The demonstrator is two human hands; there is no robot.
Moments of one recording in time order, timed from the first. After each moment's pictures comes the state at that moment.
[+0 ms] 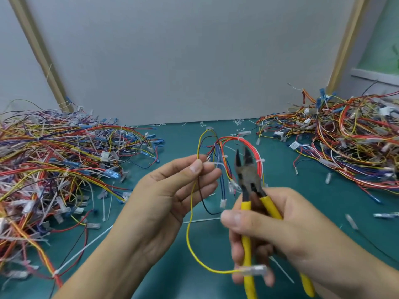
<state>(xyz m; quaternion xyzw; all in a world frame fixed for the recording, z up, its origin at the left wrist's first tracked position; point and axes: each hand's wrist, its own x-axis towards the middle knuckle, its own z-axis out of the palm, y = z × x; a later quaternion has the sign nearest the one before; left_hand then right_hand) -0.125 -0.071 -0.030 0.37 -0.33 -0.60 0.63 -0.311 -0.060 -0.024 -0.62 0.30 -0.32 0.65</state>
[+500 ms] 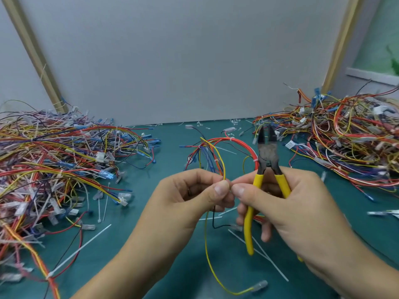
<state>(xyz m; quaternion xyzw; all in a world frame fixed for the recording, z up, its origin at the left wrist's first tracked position) -0.139 -0.064 -0.045 0.39 -0.55 -0.50 0.55 -0.314 -0.075 -0.034 -0.61 0.41 -0.49 0.47</state>
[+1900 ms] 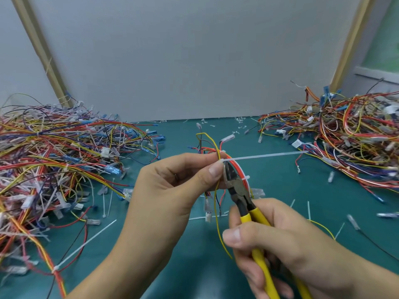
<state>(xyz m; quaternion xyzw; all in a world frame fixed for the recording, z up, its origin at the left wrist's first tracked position) -0.137 -0.058 -0.027 0.37 -0.51 -0.43 0.65 -0.305 -0.062 -0.032 -0.61 0.29 -0.23 0.70</state>
